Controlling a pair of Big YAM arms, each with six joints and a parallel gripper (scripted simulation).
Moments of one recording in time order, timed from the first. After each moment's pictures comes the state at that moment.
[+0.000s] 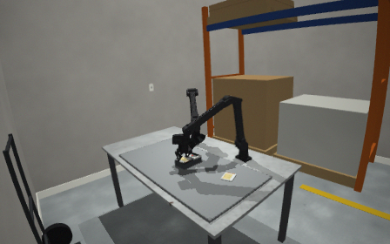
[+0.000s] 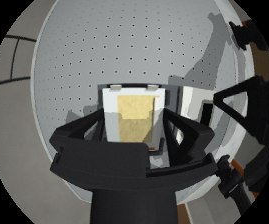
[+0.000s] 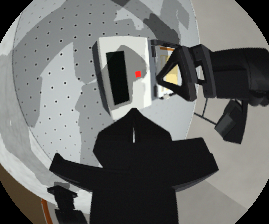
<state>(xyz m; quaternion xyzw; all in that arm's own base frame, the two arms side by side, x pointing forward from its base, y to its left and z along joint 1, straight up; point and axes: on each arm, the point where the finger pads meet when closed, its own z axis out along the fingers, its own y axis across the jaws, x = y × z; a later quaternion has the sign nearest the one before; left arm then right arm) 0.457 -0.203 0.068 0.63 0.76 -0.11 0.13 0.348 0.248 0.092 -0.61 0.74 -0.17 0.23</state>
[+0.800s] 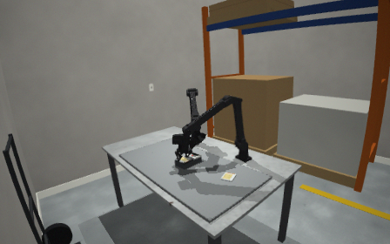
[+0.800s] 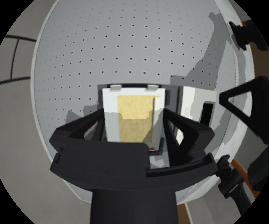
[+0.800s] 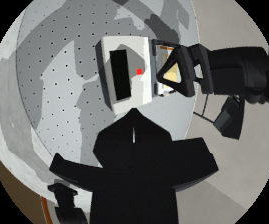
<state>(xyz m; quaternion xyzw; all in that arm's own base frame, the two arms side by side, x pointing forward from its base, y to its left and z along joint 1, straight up) 0.457 -0.203 0.068 0.63 0.76 -0.11 0.13 0.341 0.247 0.099 -0.61 0.74 -0.17 0.23</state>
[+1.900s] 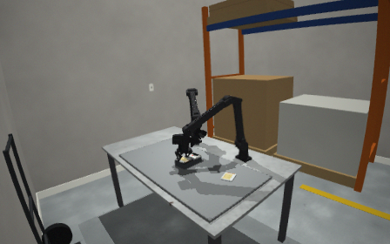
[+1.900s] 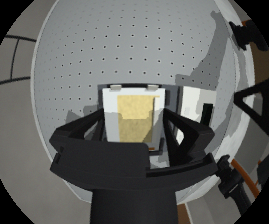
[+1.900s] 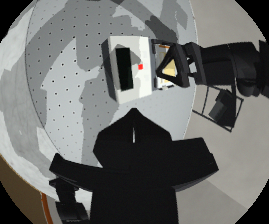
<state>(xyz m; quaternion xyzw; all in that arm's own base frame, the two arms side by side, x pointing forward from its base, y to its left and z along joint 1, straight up) 0.457 -0.203 0.068 0.63 0.76 -0.11 0.13 0.325 0.243 0.117 -0.61 0.74 -0.17 0.23</state>
